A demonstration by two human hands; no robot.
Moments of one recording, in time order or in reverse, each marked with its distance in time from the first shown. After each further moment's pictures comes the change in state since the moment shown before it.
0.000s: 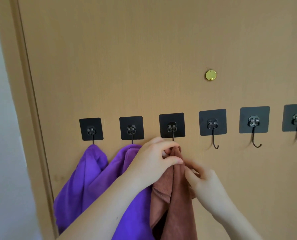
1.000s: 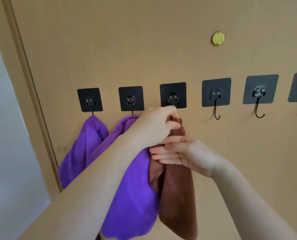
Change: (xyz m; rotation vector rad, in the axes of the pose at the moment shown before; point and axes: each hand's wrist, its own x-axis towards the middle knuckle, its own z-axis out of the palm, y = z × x) left_hand 0.015 0.009 -0.006 0.169 -0.084 0.038; right_hand 0.023 -0.003 0.006 0.407 -0.590 0.213
